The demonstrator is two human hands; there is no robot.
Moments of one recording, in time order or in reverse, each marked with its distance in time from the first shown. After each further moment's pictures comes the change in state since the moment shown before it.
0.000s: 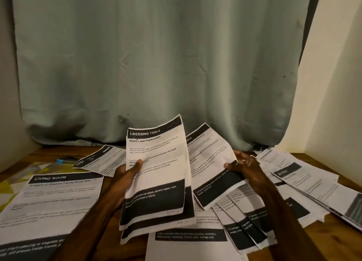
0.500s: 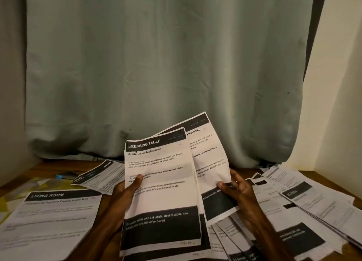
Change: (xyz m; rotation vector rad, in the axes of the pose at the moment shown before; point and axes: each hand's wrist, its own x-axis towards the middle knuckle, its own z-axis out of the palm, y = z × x) left_hand -0.007 0.007 0.008 -0.079 0.019 0.065; right_hand -0.026 -0.001 0.055 0.325 -0.035 -0.075
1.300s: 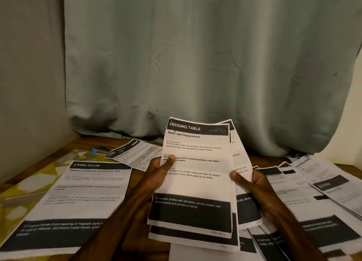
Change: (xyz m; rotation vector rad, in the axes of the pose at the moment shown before) left_hand 0.015 -0.011 0.002 0.093 -0.117 0.027; right_hand -0.013 0.016 0.022 -0.197 -0.045 0.140
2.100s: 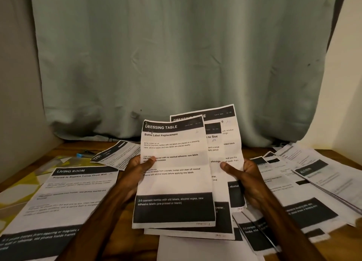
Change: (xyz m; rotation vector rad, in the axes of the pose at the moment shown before) left_hand -0.004 0.004 -0.016 -0.241 -0.053 -0.121; right_hand 0.003 -0.002 -0.008 0.087 0.100 -0.059
